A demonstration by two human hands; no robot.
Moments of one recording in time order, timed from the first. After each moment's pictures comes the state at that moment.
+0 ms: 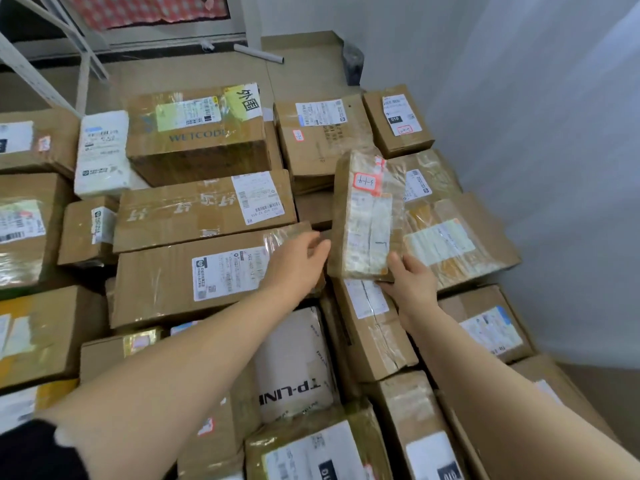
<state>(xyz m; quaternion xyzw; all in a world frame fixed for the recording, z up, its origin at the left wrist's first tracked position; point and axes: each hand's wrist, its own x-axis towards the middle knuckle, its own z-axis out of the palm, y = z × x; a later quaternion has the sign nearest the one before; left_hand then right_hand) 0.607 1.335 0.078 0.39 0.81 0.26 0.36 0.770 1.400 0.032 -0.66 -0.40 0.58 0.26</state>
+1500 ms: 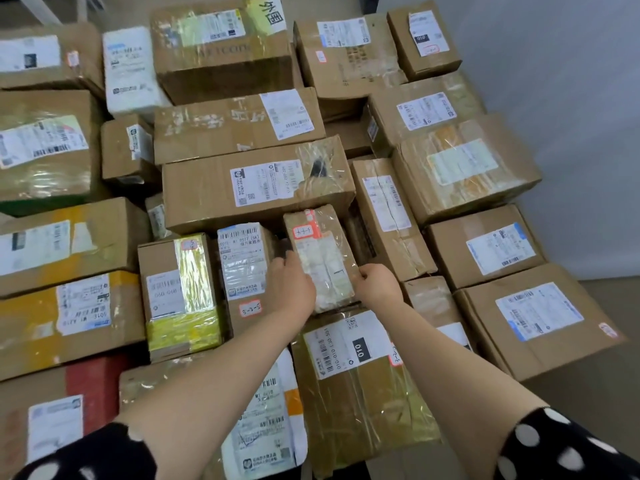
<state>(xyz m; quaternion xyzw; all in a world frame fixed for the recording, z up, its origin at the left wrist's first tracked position) 0.642 1.164 0.028 0.32 0.88 0.10 0.34 0.765 1.238 0.013 -0.62 -0.62 0.46 -0.10</state>
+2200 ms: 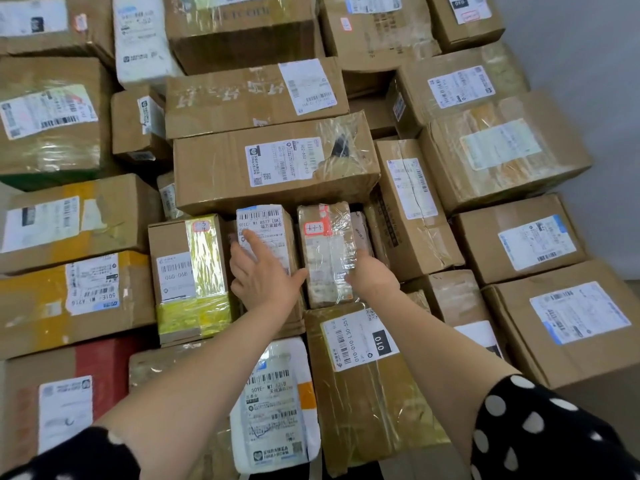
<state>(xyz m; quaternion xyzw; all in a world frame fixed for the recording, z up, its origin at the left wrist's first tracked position) 0.610 1.139 0.005 0.20 0.93 0.07 0.29 0.730 1.232 -0.036 -0.54 -0.72 0.35 -0.25</state>
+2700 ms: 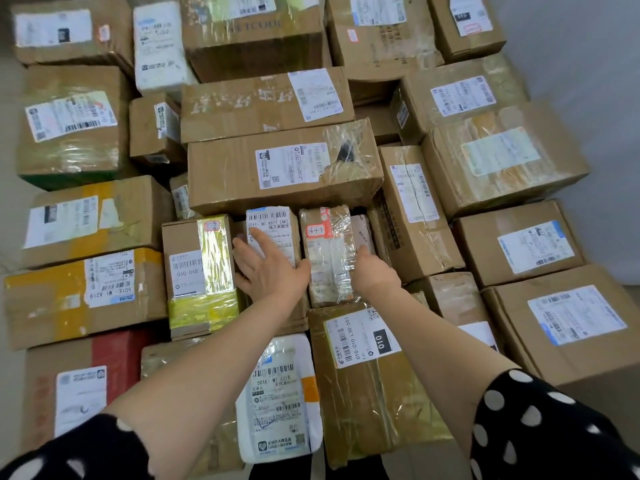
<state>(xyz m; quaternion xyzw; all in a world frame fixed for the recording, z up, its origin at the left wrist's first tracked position) 0.609 1.141 0.019 0.18 0.93 0.07 0.31 0.725 1.229 -0.017 -0.51 -0.75 0.31 -0.27</state>
